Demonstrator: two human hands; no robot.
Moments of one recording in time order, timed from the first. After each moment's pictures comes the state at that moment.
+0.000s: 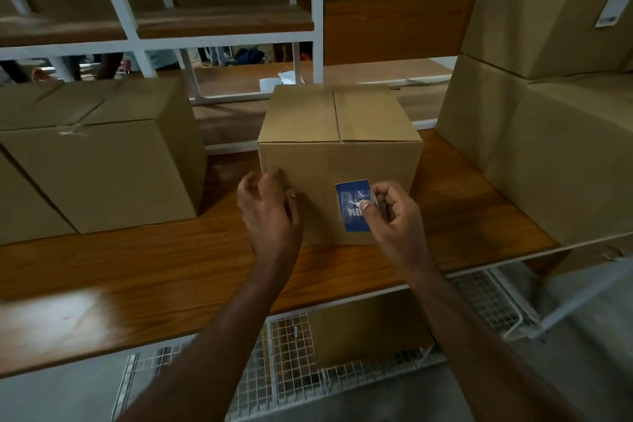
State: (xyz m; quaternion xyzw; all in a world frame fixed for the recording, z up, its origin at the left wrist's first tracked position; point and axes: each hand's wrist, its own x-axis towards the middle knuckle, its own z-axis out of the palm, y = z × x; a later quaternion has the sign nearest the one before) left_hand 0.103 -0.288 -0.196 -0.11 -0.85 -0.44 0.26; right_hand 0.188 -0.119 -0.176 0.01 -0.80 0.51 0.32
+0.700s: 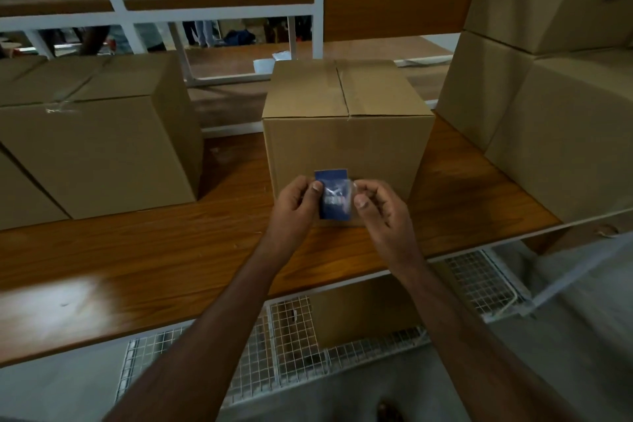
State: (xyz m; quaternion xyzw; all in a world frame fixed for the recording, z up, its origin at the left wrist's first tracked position) left_hand 0.114 -0.297 -0.191 -0.25 -0.74 -0.62 -0.03; right_hand 0.188 -0.141 -0.213 0.02 -0.78 0.55 0.30
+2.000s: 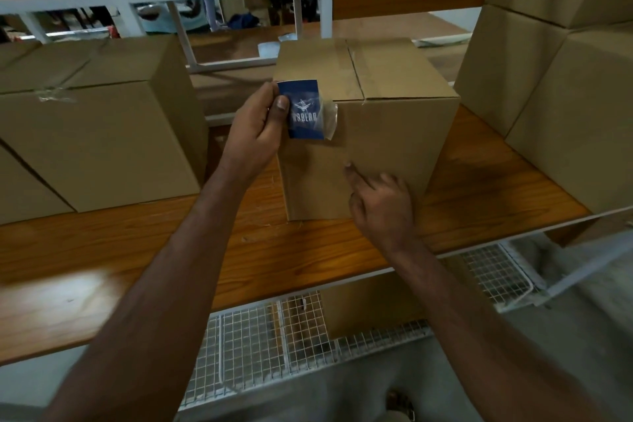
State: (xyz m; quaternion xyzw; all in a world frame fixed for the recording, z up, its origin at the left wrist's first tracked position) left_hand 0.018 -0.331 -0.136 -0.39 -0.74 -0.52 0.16; right_hand 0.133 -0.137 -0.250 -0.01 -0.93 0.08 0.35
